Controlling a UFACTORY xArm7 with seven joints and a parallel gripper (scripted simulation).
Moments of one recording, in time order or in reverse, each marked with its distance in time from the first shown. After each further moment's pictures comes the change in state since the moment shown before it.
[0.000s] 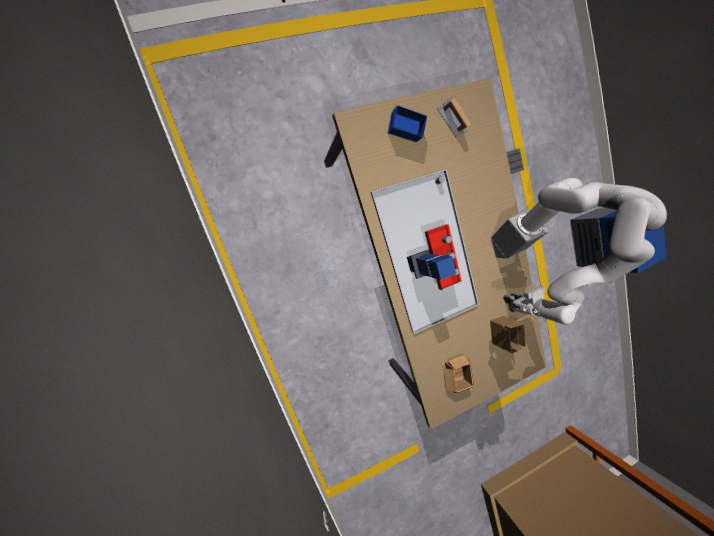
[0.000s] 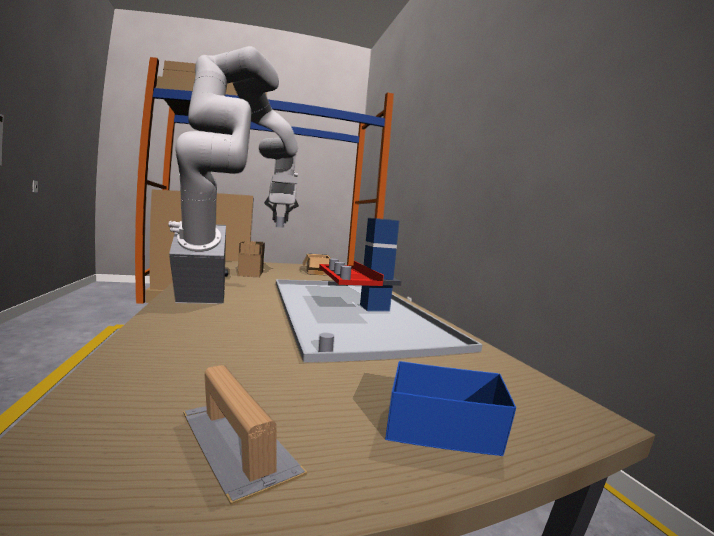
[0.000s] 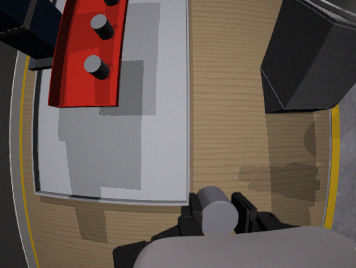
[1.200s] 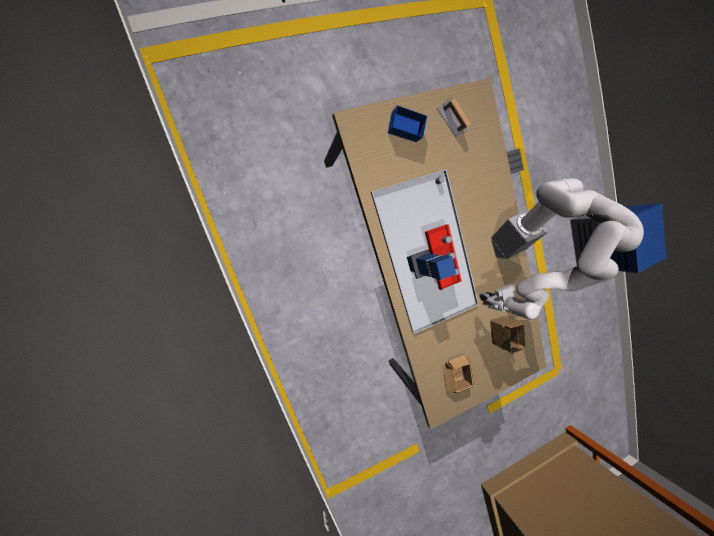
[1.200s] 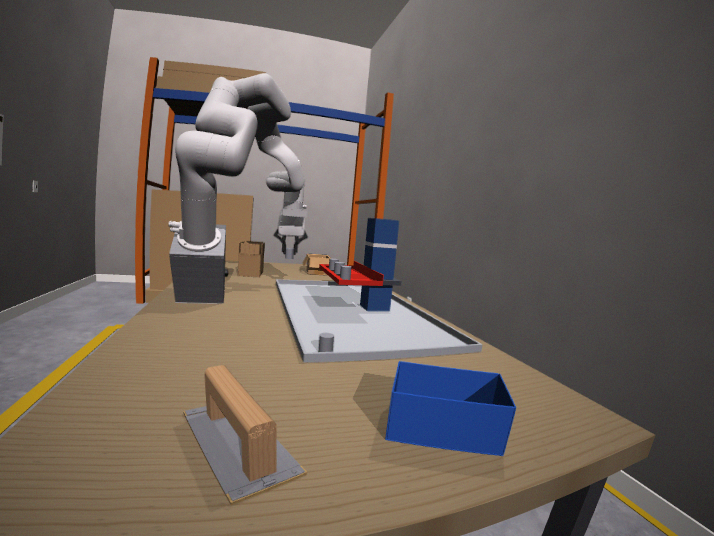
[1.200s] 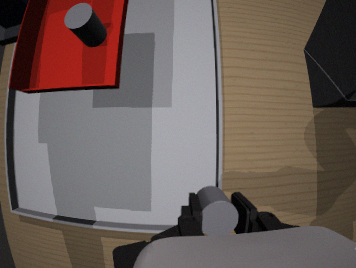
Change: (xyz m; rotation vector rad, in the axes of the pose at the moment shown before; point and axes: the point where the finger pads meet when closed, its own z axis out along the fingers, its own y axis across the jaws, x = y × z) arm -0.001 -0.044 0.119 0.000 -0.002 -0.001
